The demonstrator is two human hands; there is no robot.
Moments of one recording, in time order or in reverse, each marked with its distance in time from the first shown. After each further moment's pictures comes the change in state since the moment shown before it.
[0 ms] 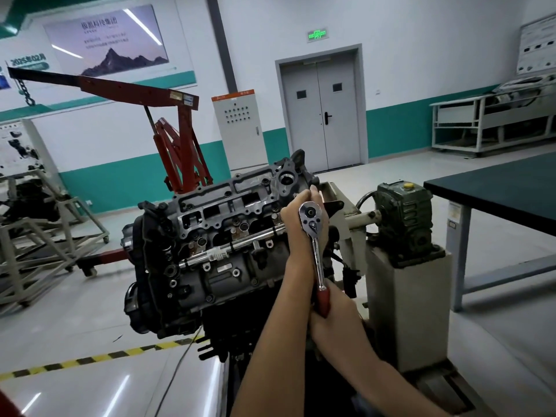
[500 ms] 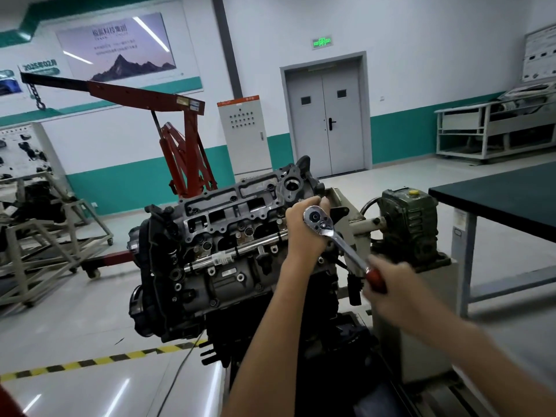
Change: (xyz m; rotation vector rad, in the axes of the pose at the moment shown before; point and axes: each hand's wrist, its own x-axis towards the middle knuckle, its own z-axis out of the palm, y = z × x) left_hand 0.007 -0.001 -0.015 0.012 -0.247 0.002; right_hand 0.037 0.002 -0.090 -0.660 -0.016 -0.167
